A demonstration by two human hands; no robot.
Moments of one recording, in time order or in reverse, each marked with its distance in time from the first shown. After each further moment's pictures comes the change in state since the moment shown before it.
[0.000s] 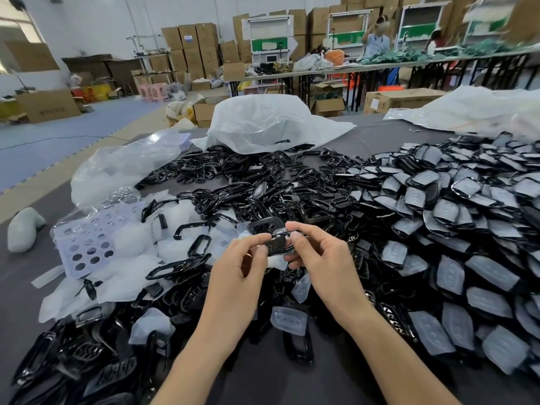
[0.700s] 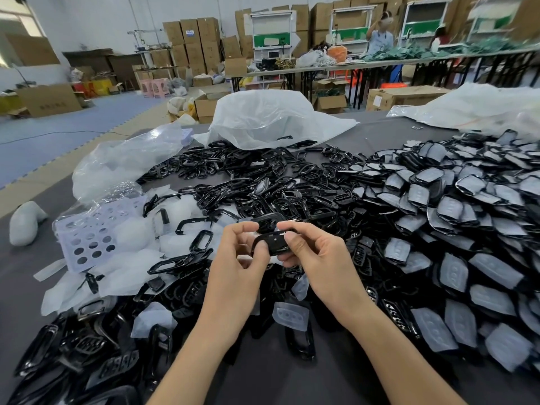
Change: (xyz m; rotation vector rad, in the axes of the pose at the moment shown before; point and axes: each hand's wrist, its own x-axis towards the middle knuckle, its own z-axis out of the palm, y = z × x) left_hand 0.002 -0.001 0.001 -0.169 0.053 -0.051; right_hand -0.005 -0.010 0.004 0.015 -0.106 -0.012
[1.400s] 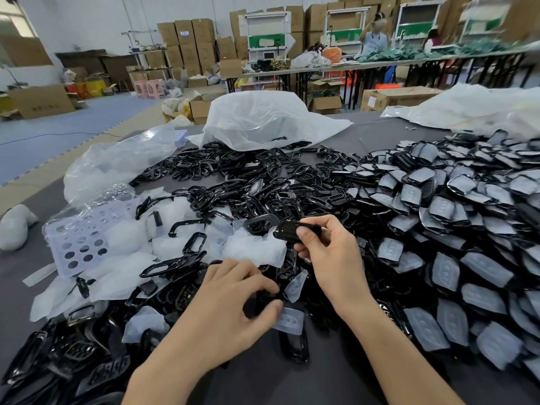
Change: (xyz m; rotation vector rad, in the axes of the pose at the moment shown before) left_hand -0.018 -0.005 -0.030 0.787 -0.455 0.367; right_hand 0.010 0.011 -0.014 -0.098 0.278 0.000
